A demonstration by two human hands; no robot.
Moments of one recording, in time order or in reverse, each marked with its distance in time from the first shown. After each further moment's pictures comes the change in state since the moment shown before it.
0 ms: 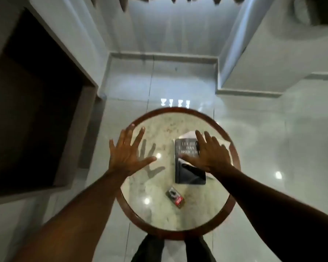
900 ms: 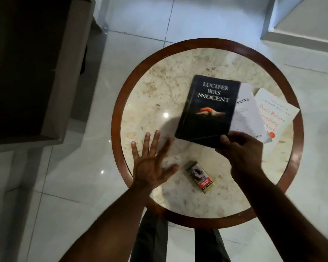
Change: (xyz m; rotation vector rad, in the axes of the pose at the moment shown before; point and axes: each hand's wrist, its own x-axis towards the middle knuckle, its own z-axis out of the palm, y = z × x) left_hand -0.058 -0.027 0.265 -0.072 0.004 0.032; right_hand 0.016 -0.010 0.154 1.136 0.135 0.546
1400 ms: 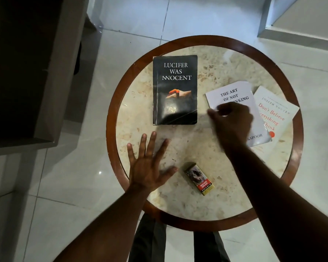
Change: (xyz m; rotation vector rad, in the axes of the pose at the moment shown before) left_hand 0.003 -0.005 0.012 0.064 0.117 0.005; right_hand 0.056 -0.022 0.043 -0.448 0.221 -0.340
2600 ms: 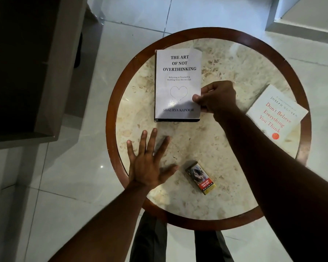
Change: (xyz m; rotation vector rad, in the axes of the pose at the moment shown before) left_hand -0.001 -0.001 0.006 0.012 0.044 0.013; right_hand 0.041 -0.044 0.034 0.164 -0.323 0.150
